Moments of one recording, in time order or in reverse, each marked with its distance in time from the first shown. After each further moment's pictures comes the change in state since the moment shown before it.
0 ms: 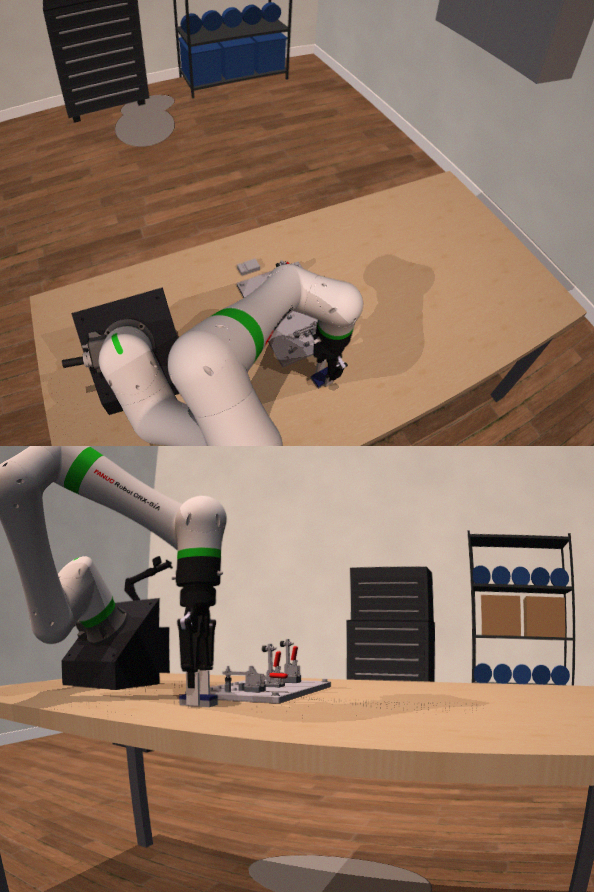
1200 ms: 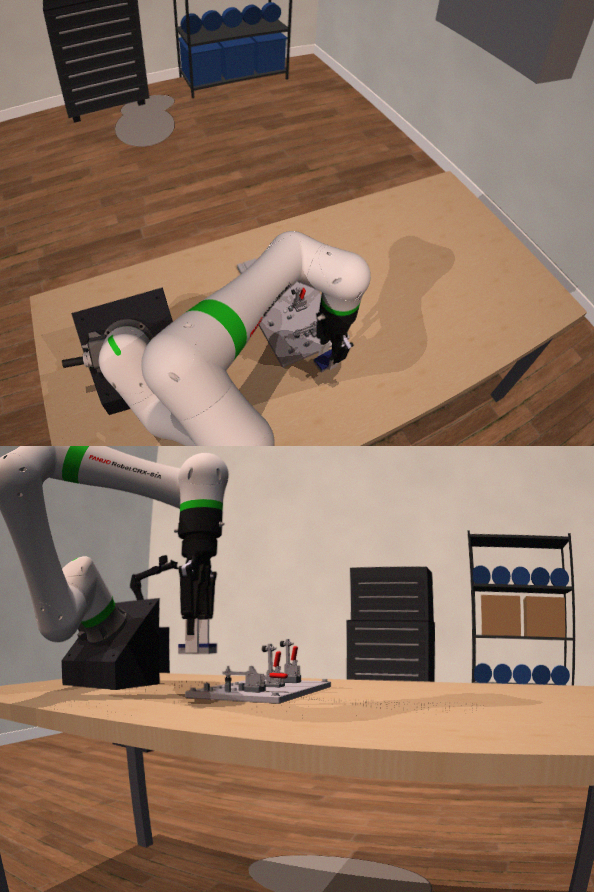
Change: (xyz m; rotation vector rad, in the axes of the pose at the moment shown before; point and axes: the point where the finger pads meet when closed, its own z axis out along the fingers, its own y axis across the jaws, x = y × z) arm 0.000 0.000 -0.104 0.000 0.000 0.000
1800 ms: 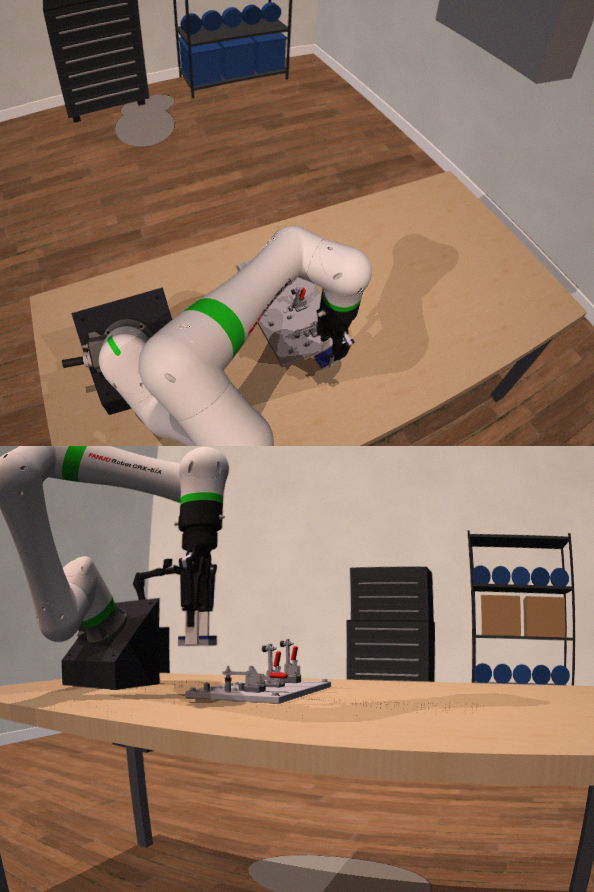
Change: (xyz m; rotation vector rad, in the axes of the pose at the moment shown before) arm 0.000 0.000 -0.016 0.000 0.000 0.000
